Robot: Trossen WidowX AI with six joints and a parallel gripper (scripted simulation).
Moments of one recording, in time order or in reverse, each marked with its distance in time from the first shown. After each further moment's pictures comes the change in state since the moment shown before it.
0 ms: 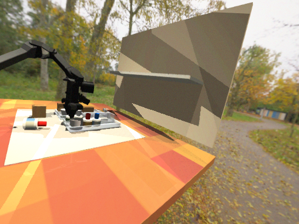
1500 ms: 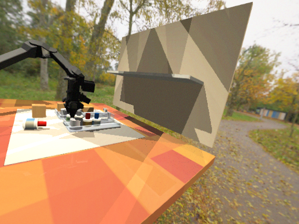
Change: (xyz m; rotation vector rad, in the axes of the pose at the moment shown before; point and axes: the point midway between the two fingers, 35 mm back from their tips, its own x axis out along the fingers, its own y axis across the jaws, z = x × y) arm -0.005 -0.001 0.004 0.001 0.003 -0.002
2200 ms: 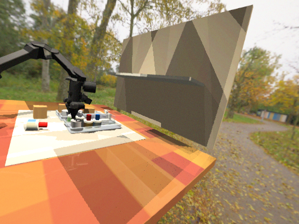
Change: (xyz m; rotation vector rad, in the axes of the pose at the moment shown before) arm -0.006 -0.001 0.000 0.001 0.002 0.000
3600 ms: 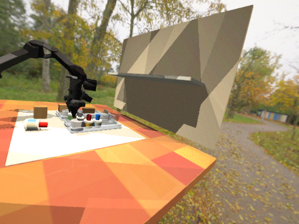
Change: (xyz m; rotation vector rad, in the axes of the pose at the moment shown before) arm -0.011 0.000 -0.001 0.001 0.003 0.003
